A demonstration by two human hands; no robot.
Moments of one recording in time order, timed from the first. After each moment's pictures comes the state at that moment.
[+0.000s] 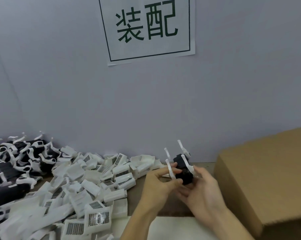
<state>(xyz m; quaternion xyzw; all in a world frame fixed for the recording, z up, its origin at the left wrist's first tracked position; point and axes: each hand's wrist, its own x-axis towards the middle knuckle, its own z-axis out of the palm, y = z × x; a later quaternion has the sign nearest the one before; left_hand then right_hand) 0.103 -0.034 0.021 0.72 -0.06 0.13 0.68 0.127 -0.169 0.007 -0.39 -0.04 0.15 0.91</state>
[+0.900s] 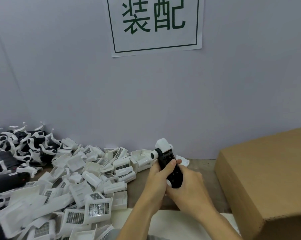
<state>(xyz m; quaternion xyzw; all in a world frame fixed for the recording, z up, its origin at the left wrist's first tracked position) 0.113 -0.033 0.008 0.60 -0.01 0.05 0.80 0.113 -0.146 0.004 -0.82 -0.22 -0.15 0.51</state>
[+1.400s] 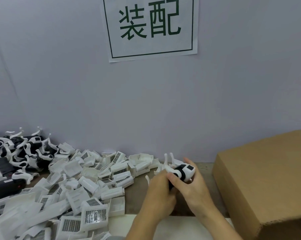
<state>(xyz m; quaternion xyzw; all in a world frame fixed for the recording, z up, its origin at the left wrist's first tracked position) 0.109 -0.038 0.000 0.85 -0.14 0.19 0.48 0.124 -0.156 0.003 -0.66 -0.13 -0.03 0.74</state>
